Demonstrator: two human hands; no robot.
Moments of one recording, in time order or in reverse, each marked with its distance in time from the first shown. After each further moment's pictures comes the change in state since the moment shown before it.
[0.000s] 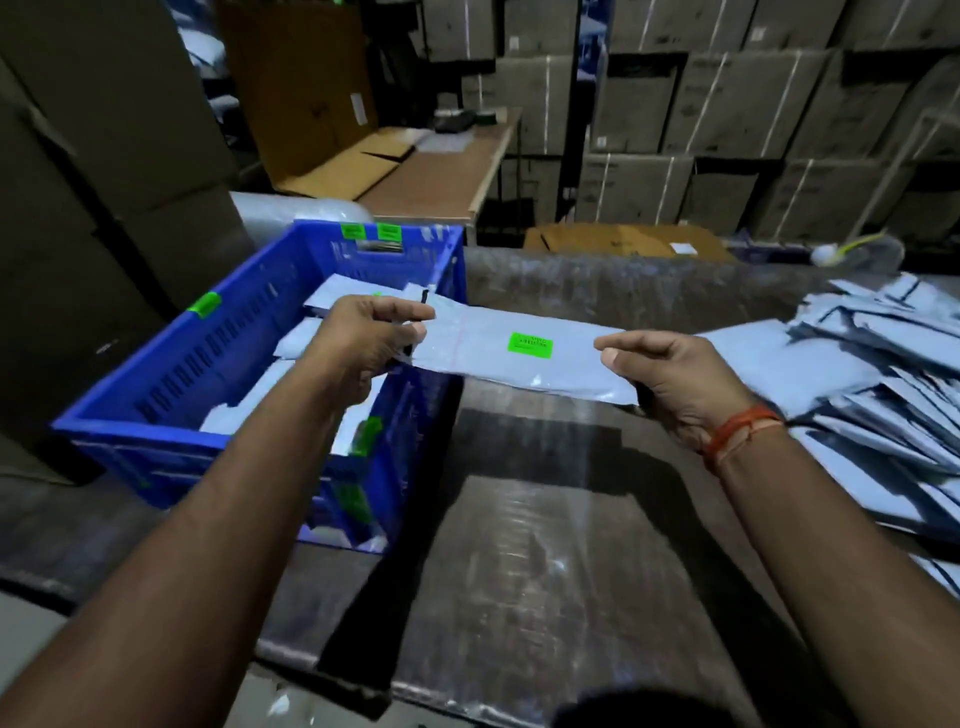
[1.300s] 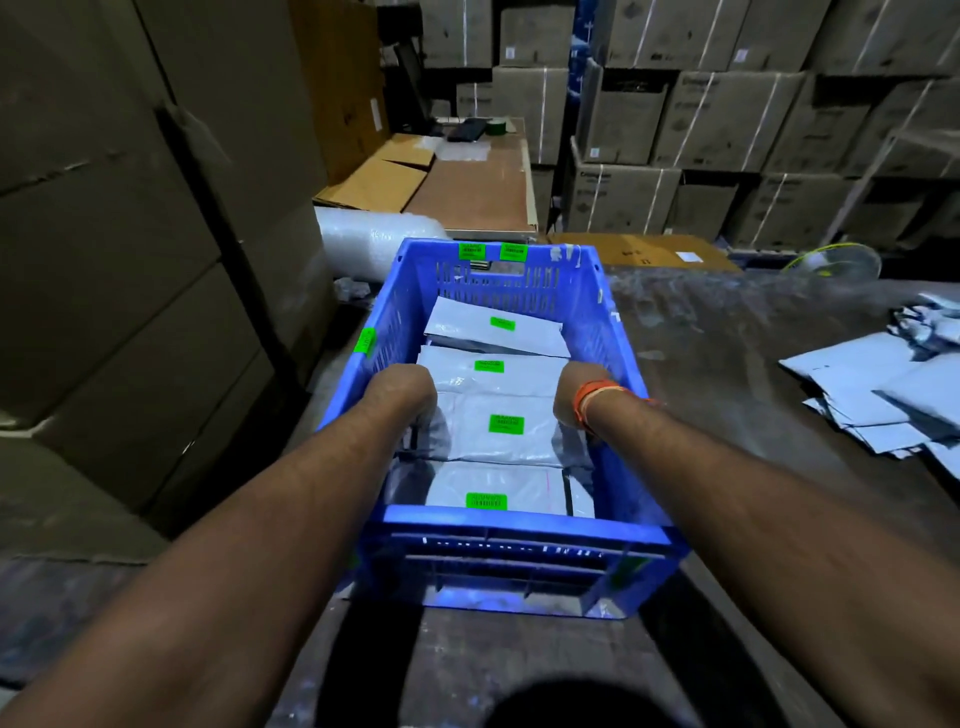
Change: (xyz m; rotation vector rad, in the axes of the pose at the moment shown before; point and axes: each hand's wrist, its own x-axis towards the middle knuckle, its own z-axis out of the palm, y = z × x) left_hand 0.166 -0.112 -0.199 1.223 -0.301 -0.190; right_hand 0.105 0.028 0.341 -1.514 -0.137 0.269
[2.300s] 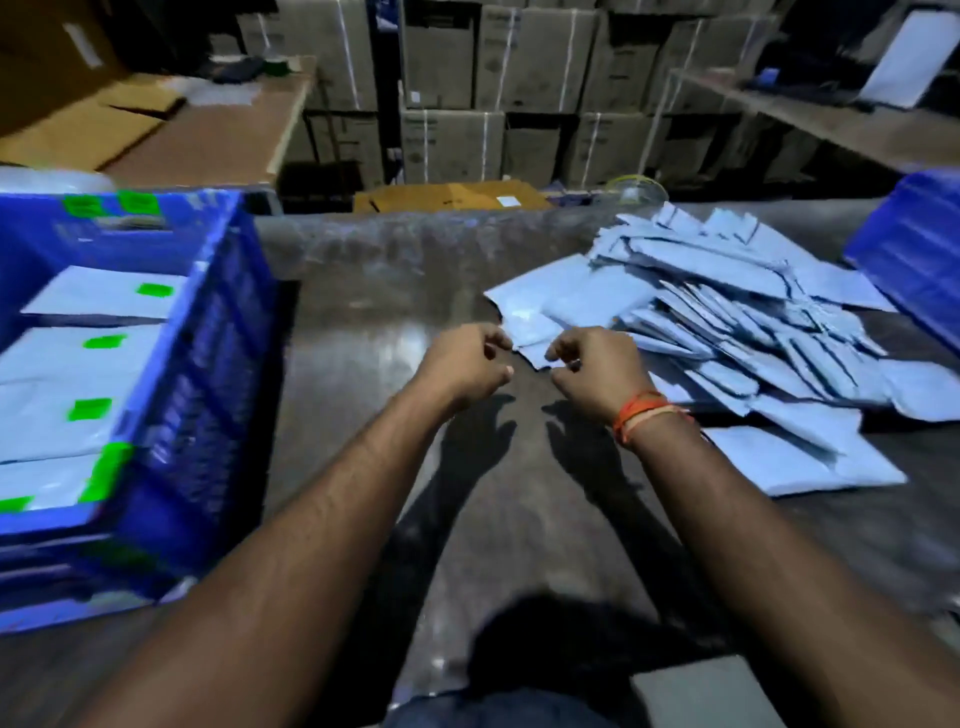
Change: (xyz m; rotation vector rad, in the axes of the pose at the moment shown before) left_hand -0.154 0.456 0.130 -0.534 0.001 0.592; right_hand -0.107 0.457 0.014 0.449 0.372 0.113
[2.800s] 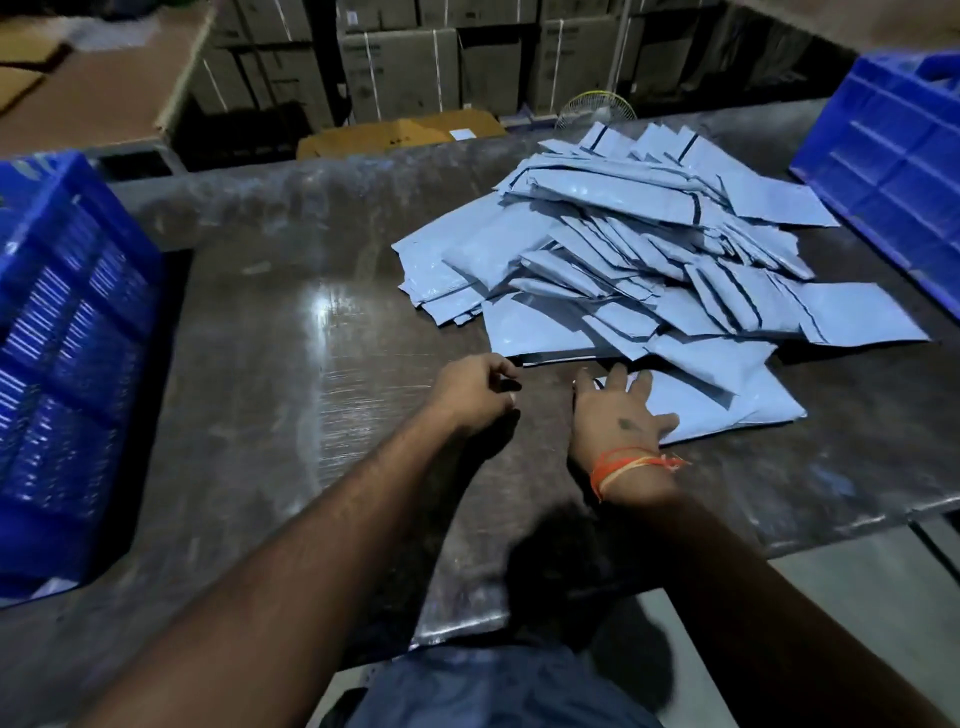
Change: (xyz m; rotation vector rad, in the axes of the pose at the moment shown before) left_hand 0.015 0.034 0.166 -0.023 -0.203 -0.042; right_hand -0.056 0.158 0.014 -0.432 -0.210 0.398
